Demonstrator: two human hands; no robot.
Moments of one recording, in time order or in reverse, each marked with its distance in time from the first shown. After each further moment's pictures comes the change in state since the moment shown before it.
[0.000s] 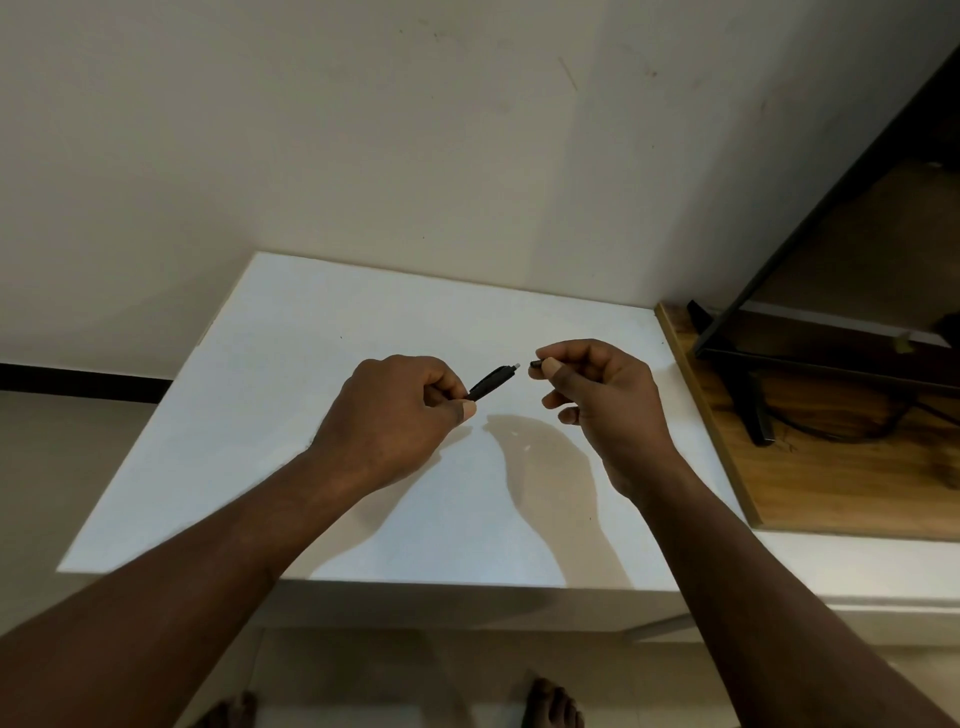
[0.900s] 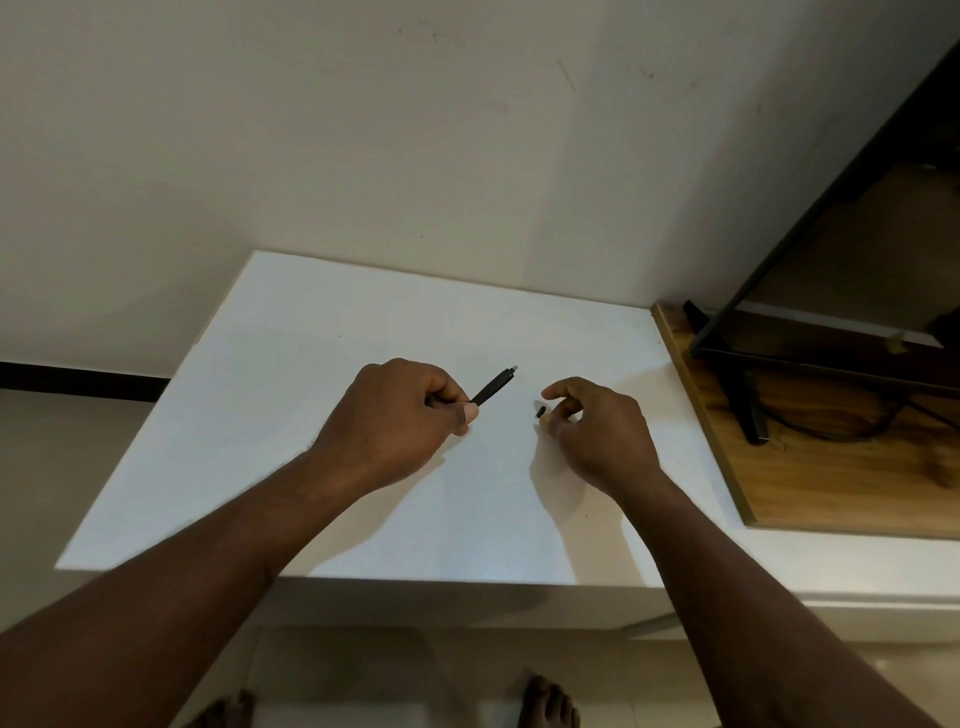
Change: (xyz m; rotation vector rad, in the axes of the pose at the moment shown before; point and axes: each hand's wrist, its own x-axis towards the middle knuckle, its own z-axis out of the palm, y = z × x) left_hand -0.001 0.005 0.000 0.000 -0.083 -0.026; right_hand 0.013 0.048 -0.009 -0.740 0.009 -0.044
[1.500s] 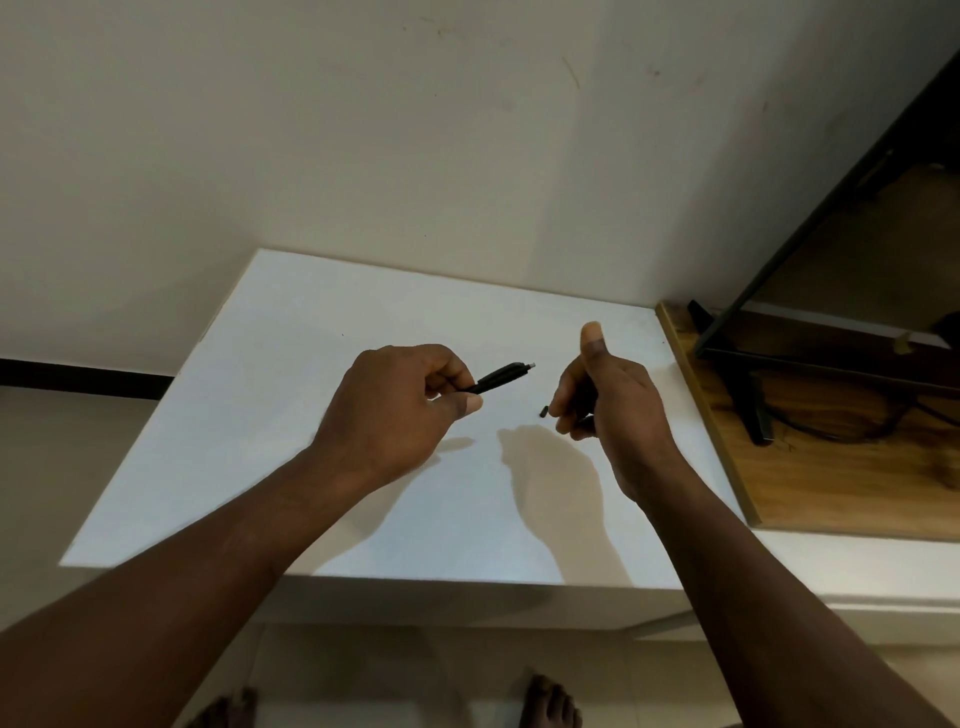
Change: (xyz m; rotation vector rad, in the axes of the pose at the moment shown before) left_hand -0.001 0.000 -0.001 -0.005 0.163 0.117; right_hand -0.014 -0.040 -0.029 0.634 -0.051 0.056
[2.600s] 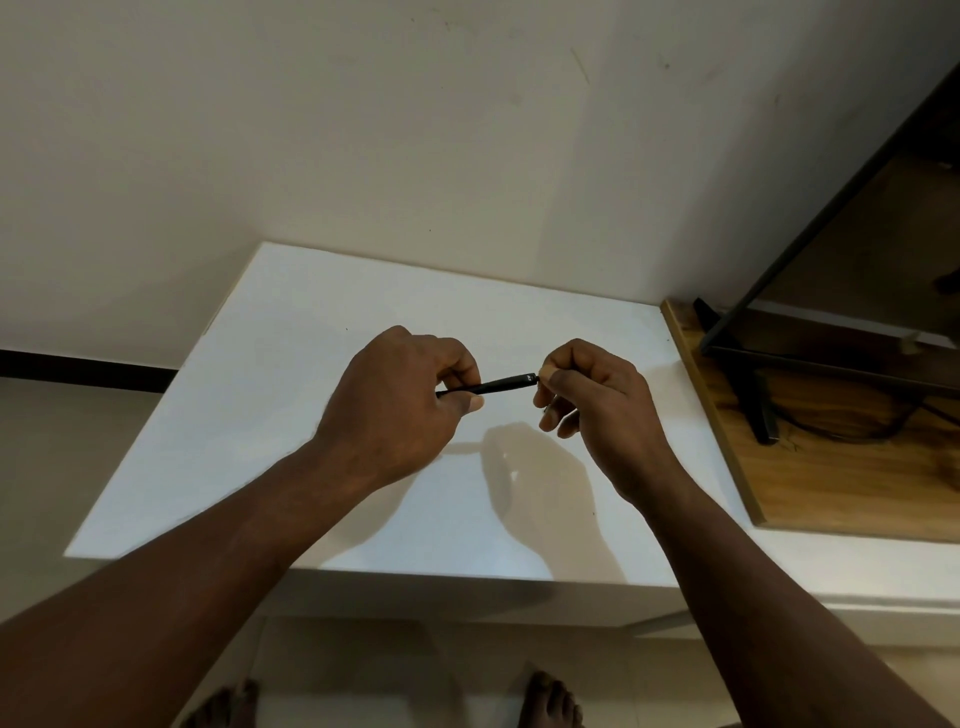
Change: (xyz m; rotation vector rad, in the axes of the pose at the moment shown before) left_hand -0.003 0.007 -0.003 0.150 0.027 0.123; right_hand -0.011 -0.009 0.010 -0.022 -0.078 -0.121
